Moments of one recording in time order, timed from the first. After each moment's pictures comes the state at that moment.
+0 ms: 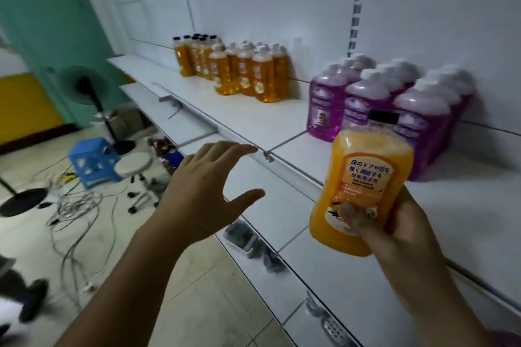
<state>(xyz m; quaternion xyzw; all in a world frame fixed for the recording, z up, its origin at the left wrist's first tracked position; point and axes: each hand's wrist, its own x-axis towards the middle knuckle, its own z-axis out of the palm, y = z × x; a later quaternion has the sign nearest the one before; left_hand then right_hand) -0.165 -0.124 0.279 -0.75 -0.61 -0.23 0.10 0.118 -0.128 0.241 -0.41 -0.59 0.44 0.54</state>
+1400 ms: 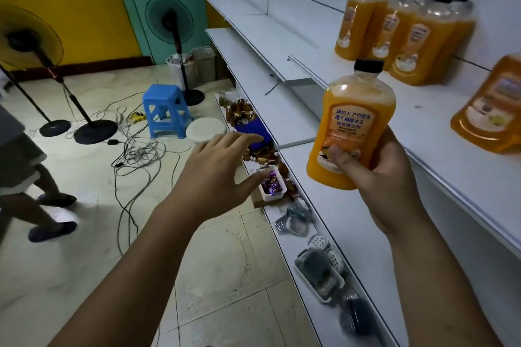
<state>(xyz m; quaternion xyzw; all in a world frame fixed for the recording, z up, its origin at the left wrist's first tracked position) -0.693 0.119 0.207 -0.62 -0.76 -0.20 0.02 -0.456 0.236 0.224 -0.34 -0.69 0.48 0.43</state>
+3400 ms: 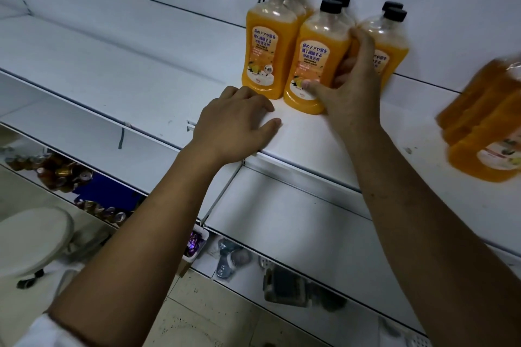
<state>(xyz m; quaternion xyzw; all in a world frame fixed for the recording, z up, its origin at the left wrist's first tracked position) -0.802 0.580 0.225 -0.85 -0.46 -0.26 -0.03 -0.595 0.555 0.270 -0.65 -0.55 0.03 0.52</state>
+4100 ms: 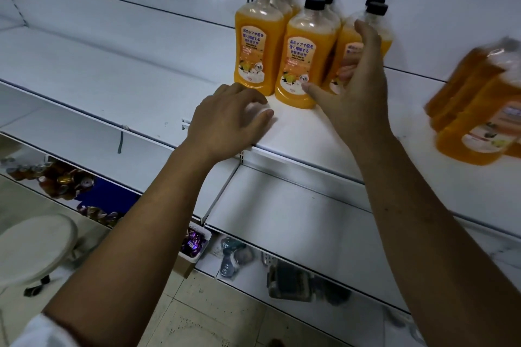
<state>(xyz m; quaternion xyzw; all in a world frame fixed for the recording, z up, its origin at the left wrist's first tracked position) -0.804 0.573 0.223 -0.85 -0.42 -0.32 -0.05 -0.588 0.511 0.274 -0.64 -0.58 -0.04 0.49</state>
